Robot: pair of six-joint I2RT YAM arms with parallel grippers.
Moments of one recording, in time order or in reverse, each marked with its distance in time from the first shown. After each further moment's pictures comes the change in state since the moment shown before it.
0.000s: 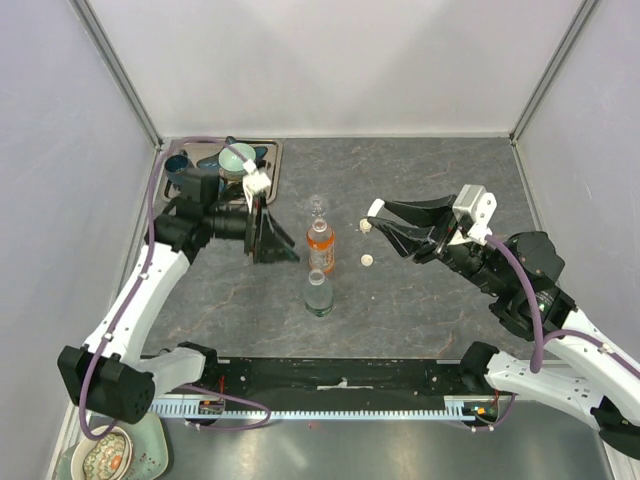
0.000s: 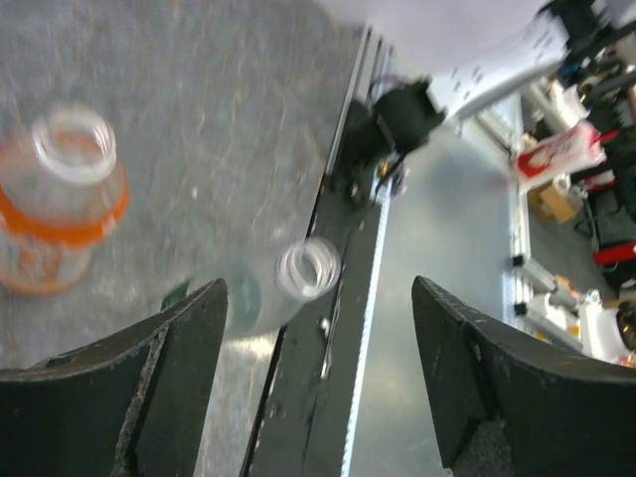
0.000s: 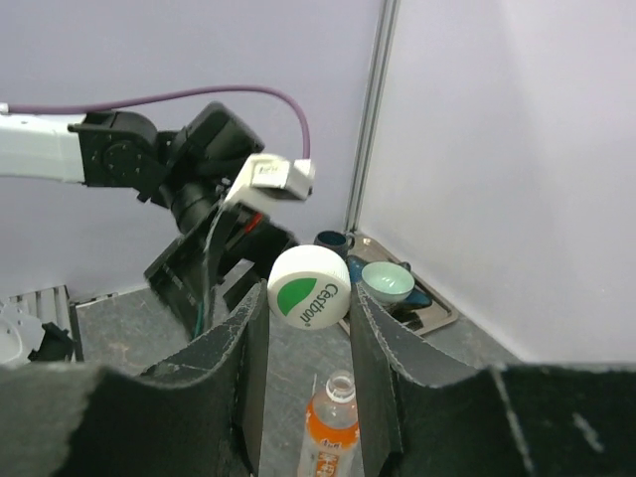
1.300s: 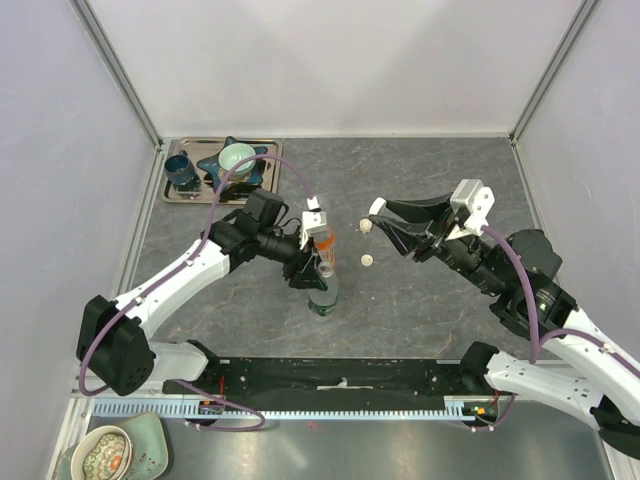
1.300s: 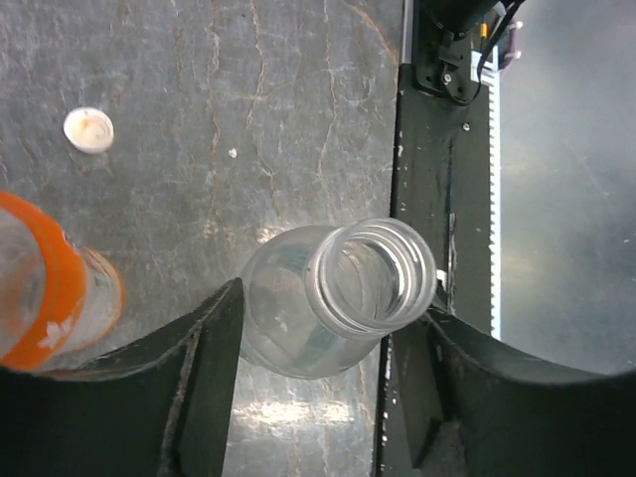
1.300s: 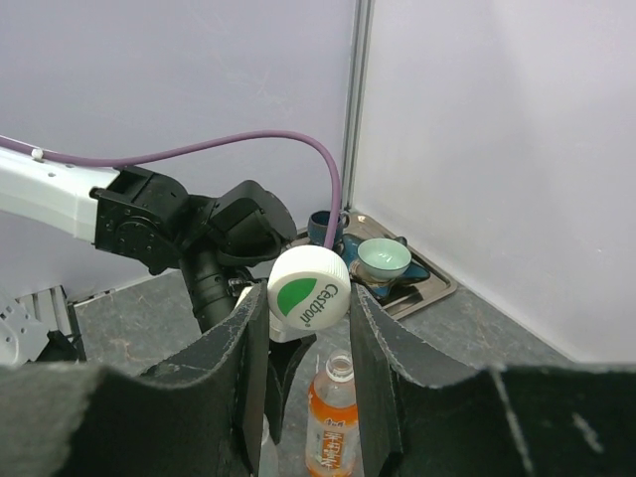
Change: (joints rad) left arm -0.313 0.113 -0.202 0.093 -0.251 0.403; right arm 0.000 -0.001 0.016 -0.075 0.056 0.051
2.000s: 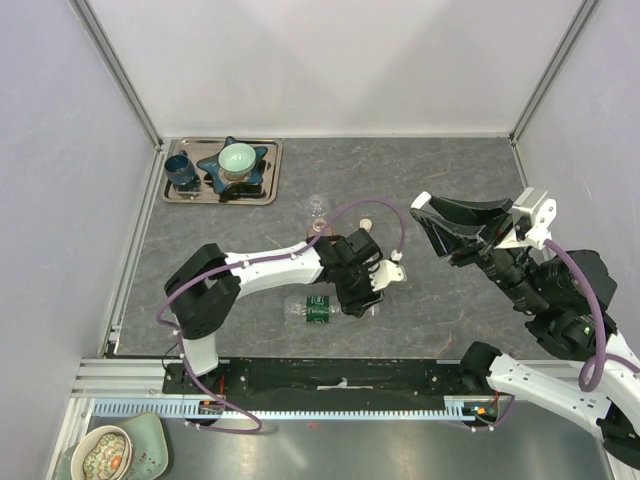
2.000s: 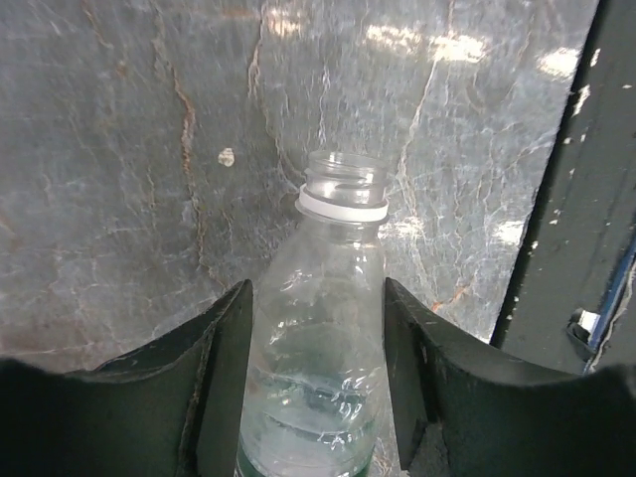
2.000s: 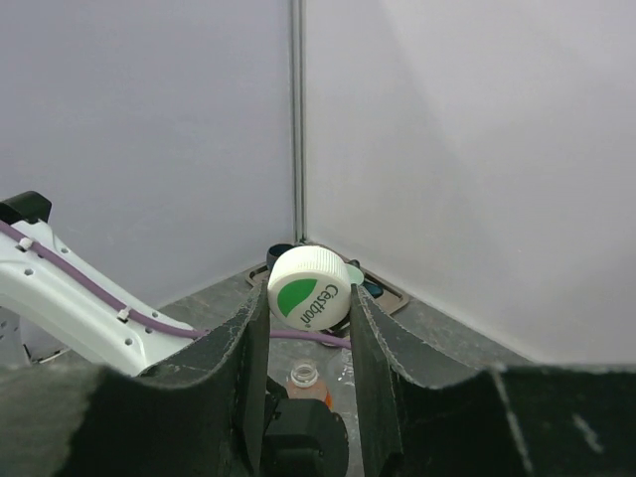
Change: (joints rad) left arm -0.441 0.506 0.269 -0.021 -0.565 -0.001; right arm 0.001 -0.126 0.040 -0.081 0.143 0.000
